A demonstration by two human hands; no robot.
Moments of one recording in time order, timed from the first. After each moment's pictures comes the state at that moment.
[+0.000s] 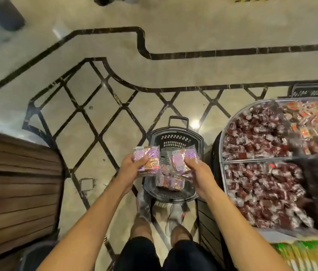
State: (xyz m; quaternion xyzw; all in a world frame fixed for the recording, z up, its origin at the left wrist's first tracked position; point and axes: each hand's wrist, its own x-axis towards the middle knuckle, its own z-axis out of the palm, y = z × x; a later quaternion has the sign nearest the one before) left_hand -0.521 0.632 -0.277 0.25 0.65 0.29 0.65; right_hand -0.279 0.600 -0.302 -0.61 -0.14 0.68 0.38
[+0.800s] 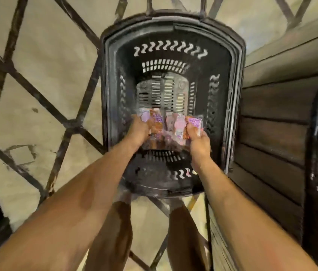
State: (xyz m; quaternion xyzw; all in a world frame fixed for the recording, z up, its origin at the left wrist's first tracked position) left_hand -0.438 0.711 -0.823 0.29 0.73 0.03 0.62; right_hand -0.277 0.623 -0.820 -0.79 0.02 0.52 0.33
